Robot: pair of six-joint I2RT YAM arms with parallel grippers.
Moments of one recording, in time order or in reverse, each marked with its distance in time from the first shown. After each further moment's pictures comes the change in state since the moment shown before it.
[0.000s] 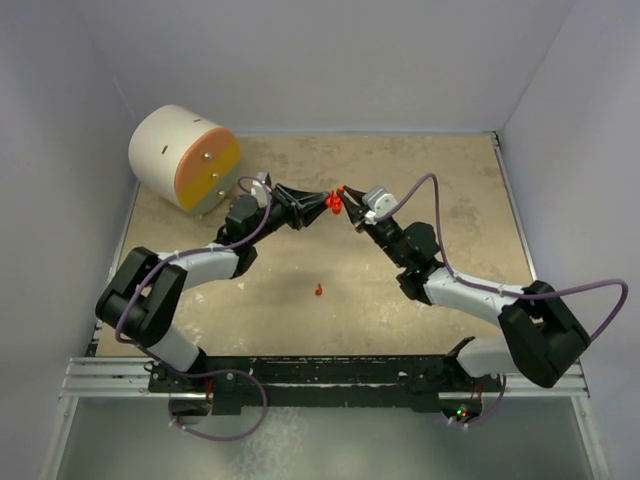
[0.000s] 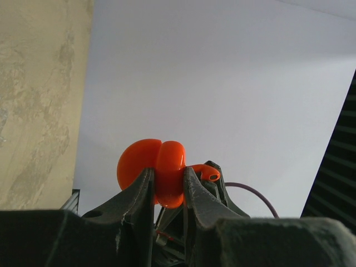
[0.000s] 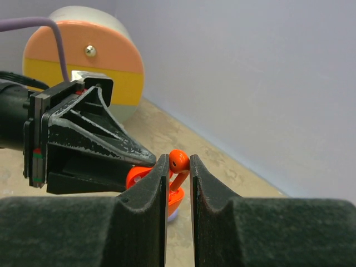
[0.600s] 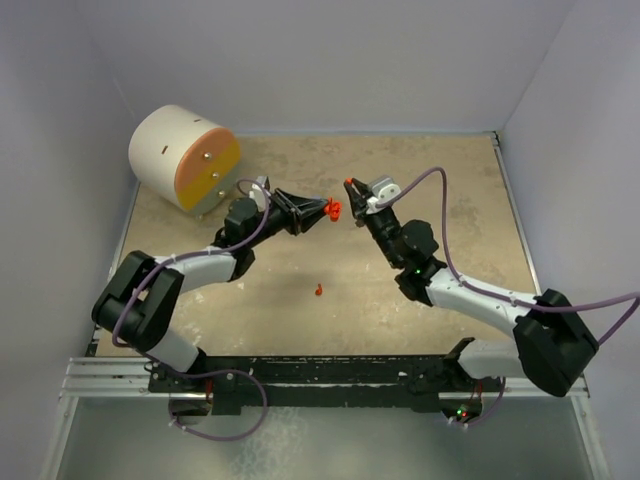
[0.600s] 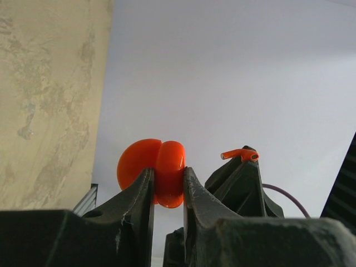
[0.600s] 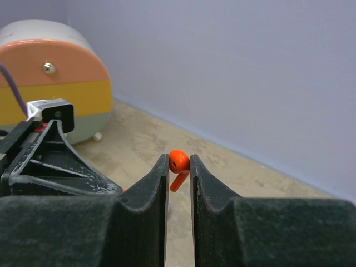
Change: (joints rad) left arm 0.007 -0.033 -0.035 -0.058 0.017 0.070; right arm 0.077 -0.057 0.068 -0.153 0.287 0.049
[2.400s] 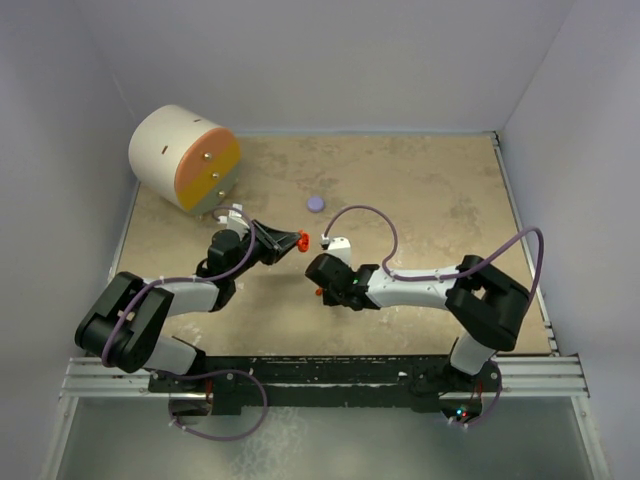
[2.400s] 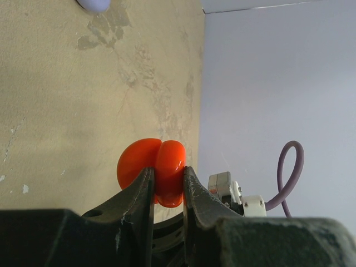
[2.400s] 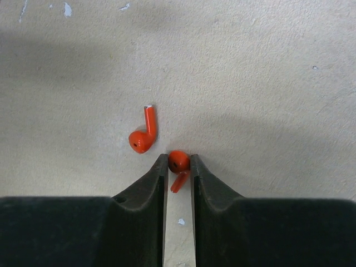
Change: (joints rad) left arm 0.062 -0.124 -0.317 0.026 -0.129 0.401; right arm 0.323 0.394 0.233 -1.173 0.160 1.018
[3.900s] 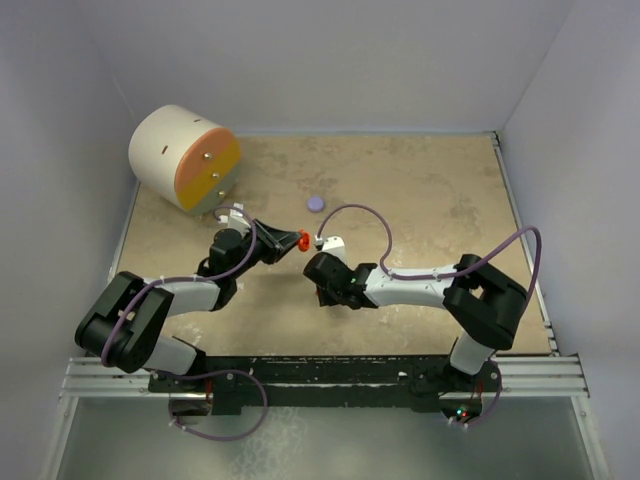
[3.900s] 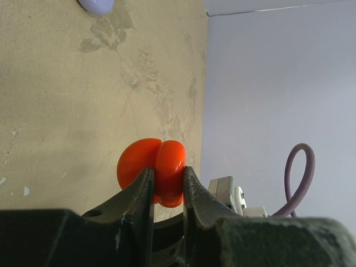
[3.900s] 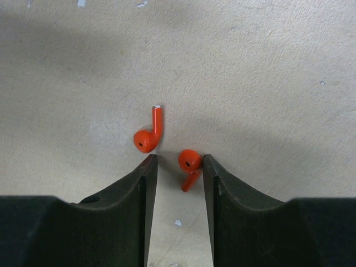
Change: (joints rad) left arm -0.013 0.000 0.013 -0.028 -0.027 0.008; right arm 0.000 0.014 0.020 -0.002 -0.026 -0.097
